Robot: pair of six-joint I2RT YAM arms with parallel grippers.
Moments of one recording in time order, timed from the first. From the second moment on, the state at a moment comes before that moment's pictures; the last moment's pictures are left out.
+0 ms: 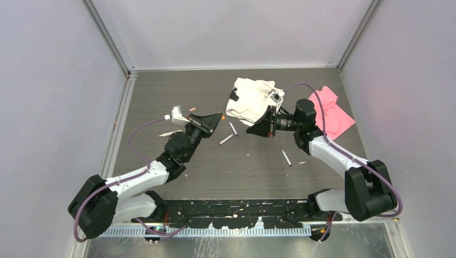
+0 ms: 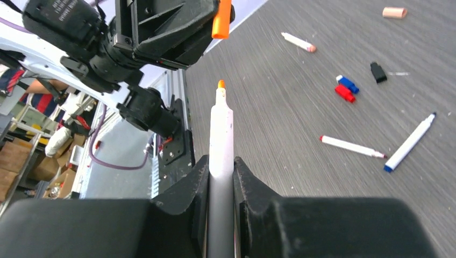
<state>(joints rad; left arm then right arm) -0.74 1.10 0.46 0.71 -0.29 -1.10 0.31 1.31 0.68 0.47 -1.07 0.47</state>
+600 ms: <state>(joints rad) -0.74 1.30 0.58 1.33 -0.25 -1.08 0.32 1.27 0.77 0.82 -1.01 0.86</state>
